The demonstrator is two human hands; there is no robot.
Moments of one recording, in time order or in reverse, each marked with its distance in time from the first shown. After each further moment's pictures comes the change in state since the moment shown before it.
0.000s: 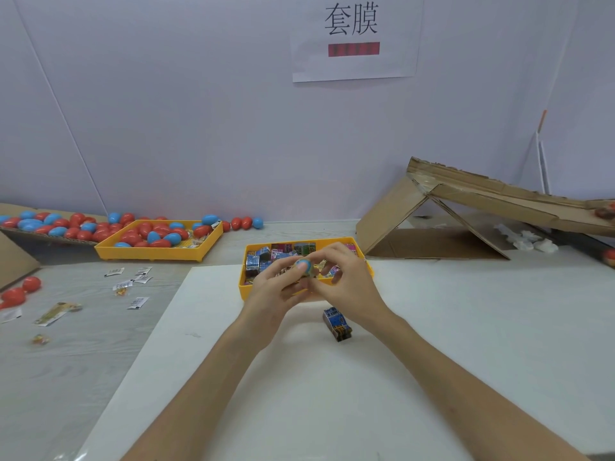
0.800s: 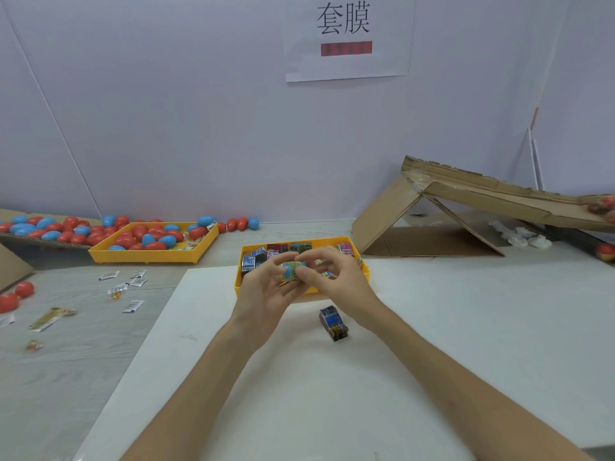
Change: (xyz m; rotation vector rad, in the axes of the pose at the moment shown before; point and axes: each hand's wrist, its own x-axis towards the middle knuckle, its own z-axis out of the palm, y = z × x) left_hand -0.003 0.007 0.000 -0.297 -0.061 -0.030; right_hand 0.001 -0.009 -0.003 0.325 -0.086 0.222
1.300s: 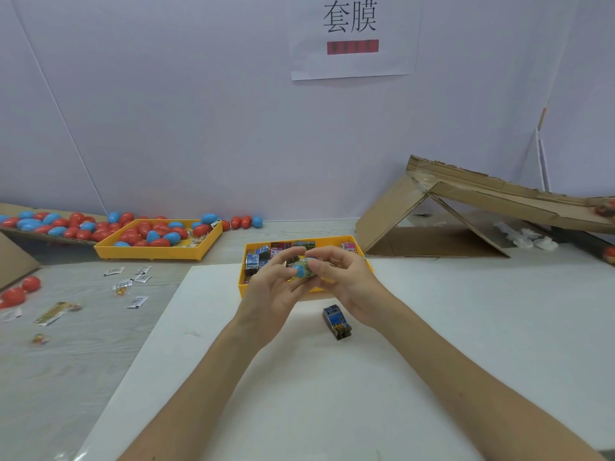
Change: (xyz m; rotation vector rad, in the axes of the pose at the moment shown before) left_hand 0.000 -0.002 0.003 -0.035 -0.090 0.023; right_hand 0.003 -0.002 -0.003 0.593 -0.100 0.205
